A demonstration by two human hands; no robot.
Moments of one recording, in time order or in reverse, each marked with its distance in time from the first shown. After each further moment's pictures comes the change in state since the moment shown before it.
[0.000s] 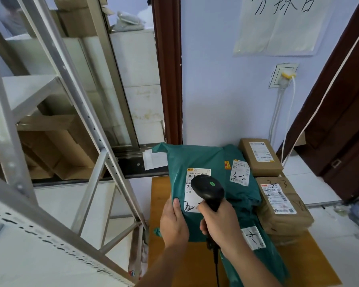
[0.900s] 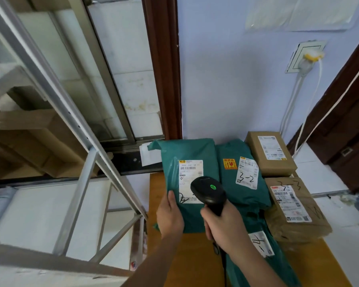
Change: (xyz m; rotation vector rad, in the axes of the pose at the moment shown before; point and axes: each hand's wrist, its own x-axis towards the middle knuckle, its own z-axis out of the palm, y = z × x) left_hand 0.072 -0.021 0.036 -0.004 -0.095 -0.227; right_hand 0.062 0.012 -0.005 -0.086 -0.105 0.043
